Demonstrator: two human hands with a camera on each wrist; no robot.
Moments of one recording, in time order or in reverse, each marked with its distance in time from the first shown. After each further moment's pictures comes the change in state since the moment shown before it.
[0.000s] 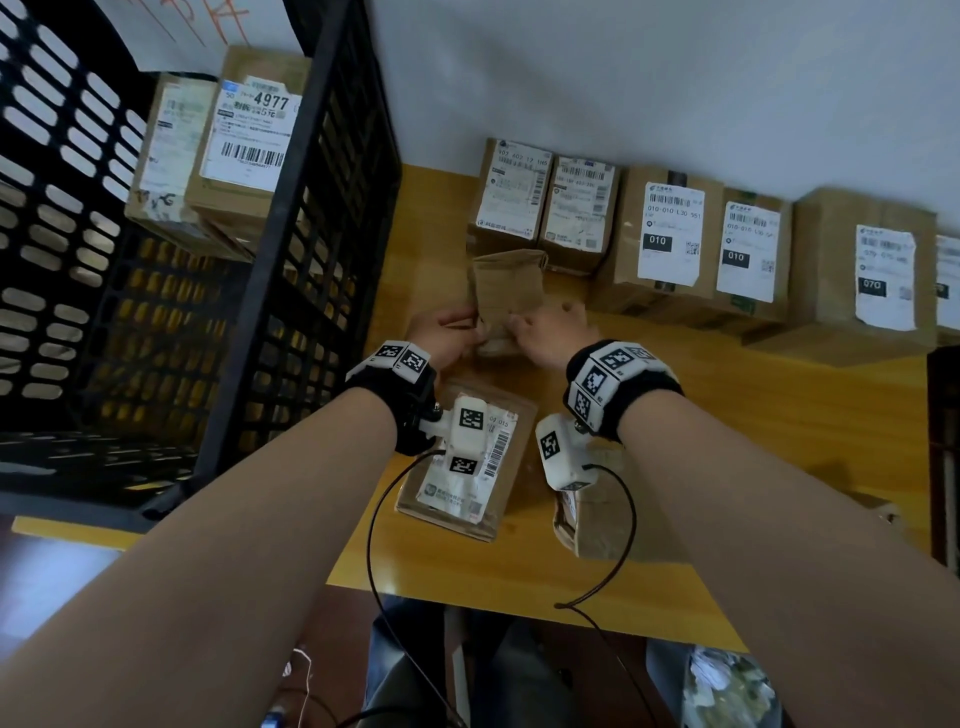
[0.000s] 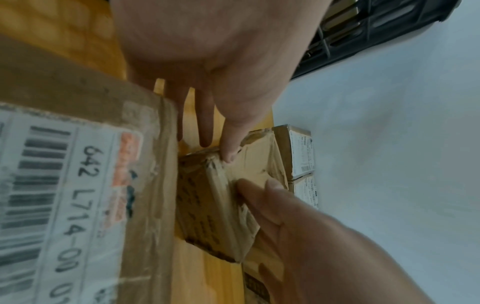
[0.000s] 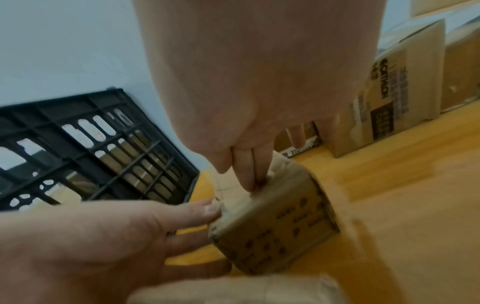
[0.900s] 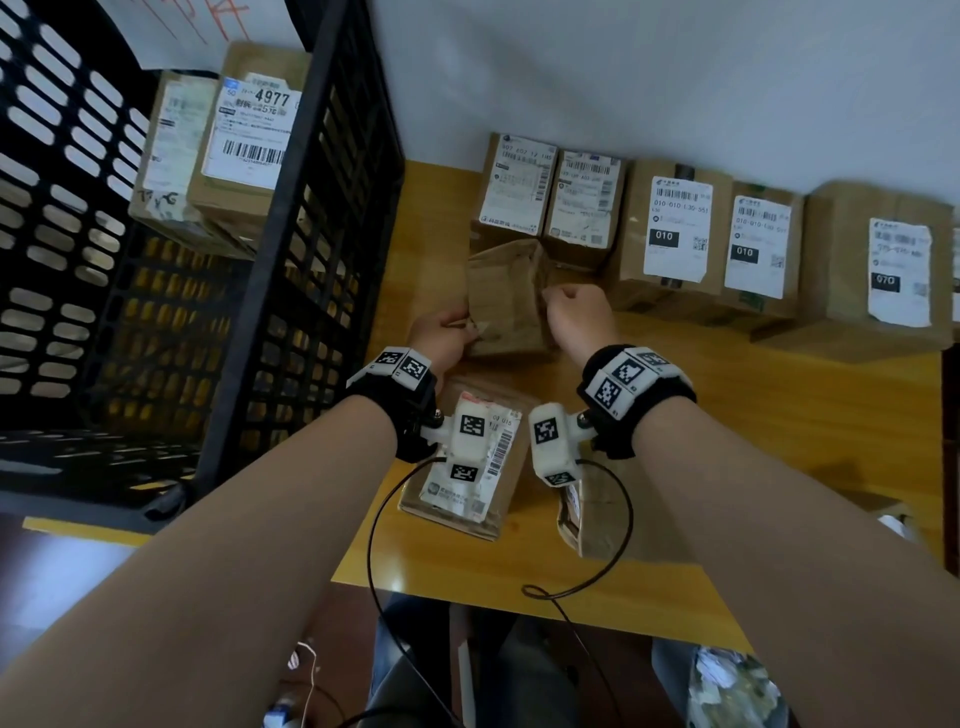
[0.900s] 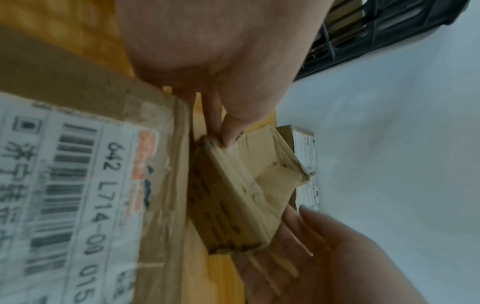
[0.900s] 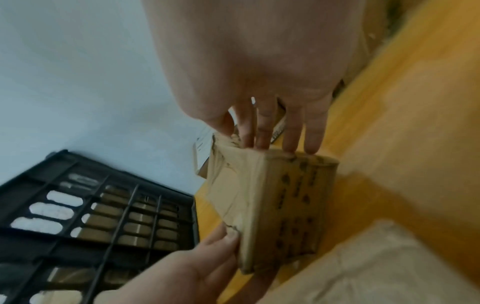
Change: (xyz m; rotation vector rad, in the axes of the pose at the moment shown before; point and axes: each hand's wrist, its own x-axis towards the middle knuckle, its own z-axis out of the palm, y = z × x) left_hand 0.007 -0.009 -0.001 -0.053 0.009 -0.013; right_hand 0.002 0.009 -0.002 0.743 0.328 0.112
